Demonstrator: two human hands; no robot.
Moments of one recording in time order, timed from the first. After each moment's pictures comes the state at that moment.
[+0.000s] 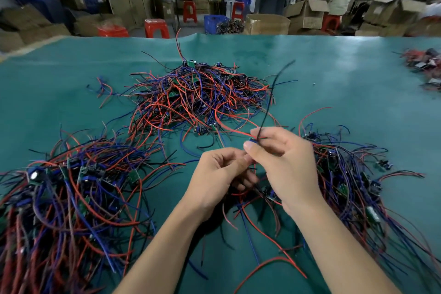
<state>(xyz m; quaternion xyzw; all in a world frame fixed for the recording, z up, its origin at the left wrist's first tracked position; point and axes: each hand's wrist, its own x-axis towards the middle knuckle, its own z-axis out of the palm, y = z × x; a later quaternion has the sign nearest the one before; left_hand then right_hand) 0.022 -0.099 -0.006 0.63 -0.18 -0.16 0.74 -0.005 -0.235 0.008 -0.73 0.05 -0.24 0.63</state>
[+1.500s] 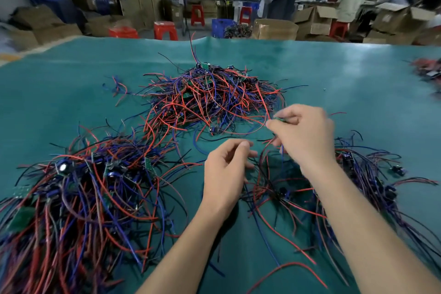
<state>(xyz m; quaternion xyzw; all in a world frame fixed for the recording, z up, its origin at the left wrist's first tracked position) 0.026 -0.107 -0.013 0.66 -0.08 0.03 0.75 0.038 -0.248 0.044 -0.83 0.15 -0.26 0.48</state>
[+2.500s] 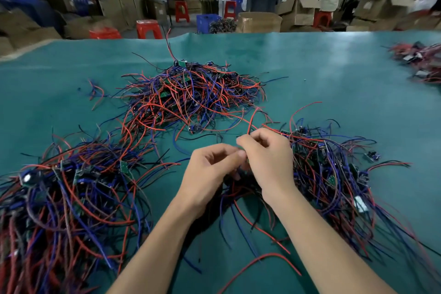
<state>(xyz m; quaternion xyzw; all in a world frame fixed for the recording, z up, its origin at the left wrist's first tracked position) 0.023 -0.100 -0.011 0.63 -0.22 -0.09 0.74 0.009 -0.223 0.005 -0.76 0.17 -0.23 0.58</state>
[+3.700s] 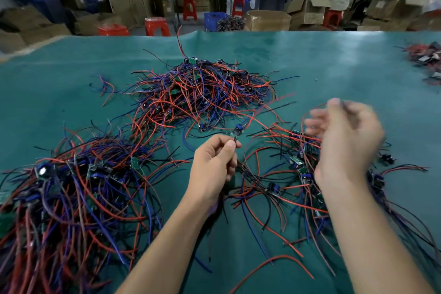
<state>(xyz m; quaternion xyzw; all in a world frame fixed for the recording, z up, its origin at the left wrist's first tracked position) 0.028 -0.101 -0.015 0.64 -0.10 -0.04 0.76 0.000 -0.276 0.041 -0.56 0.17 -0.45 0.67</state>
